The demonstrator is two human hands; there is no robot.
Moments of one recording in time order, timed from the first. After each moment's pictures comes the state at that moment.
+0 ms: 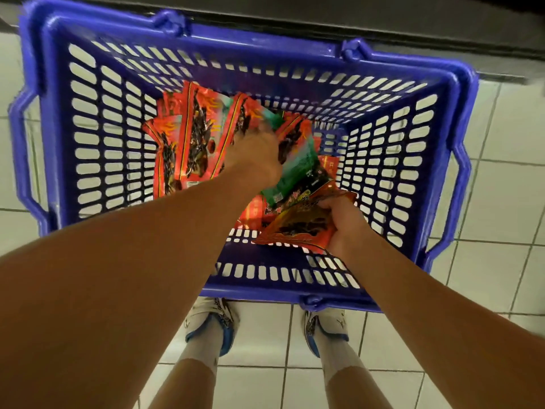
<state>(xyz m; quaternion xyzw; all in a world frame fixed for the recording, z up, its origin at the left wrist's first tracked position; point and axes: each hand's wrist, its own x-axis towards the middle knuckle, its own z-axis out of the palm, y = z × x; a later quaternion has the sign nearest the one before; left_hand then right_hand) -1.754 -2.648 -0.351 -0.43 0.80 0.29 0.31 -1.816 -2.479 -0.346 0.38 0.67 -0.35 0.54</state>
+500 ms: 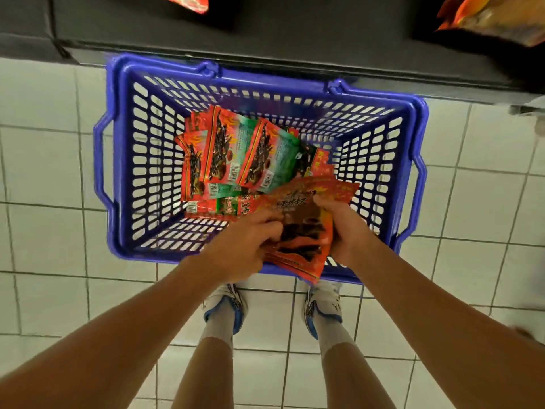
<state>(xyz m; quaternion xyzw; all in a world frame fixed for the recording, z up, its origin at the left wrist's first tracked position) -1.639 -2.592 -0.237 -0.18 0.82 0.51 0.17 -1.815 -2.474 -0.268 0.31 0.57 -0.42 0.64</state>
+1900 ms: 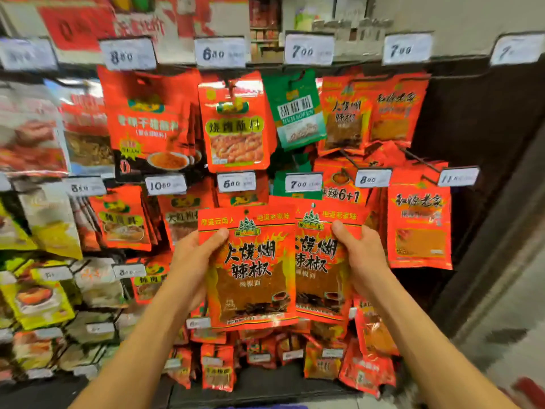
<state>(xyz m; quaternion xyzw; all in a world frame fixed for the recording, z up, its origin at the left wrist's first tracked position) -1.727 -2.662 0.653 -0.26 0.54 0.71 -0.36 -1.940 -2.489 0.638 -0.26 0.59 -0.74 0.19</state>
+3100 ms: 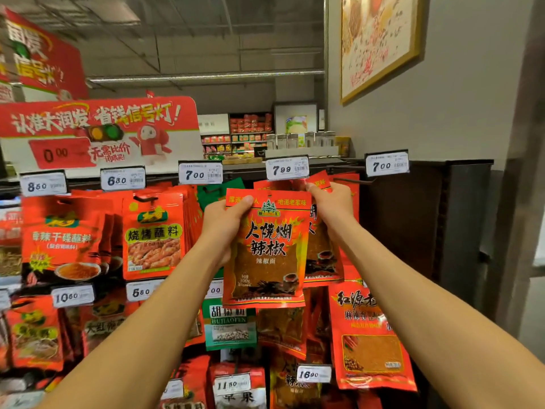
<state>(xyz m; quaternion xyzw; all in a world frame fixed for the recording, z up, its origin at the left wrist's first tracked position) -1.995 -2.607 0.838 -0.20 0.61 0.62 -0.45 -2.174 -2.503 0.846 -0.31 0.60 -0.74 0.02</state>
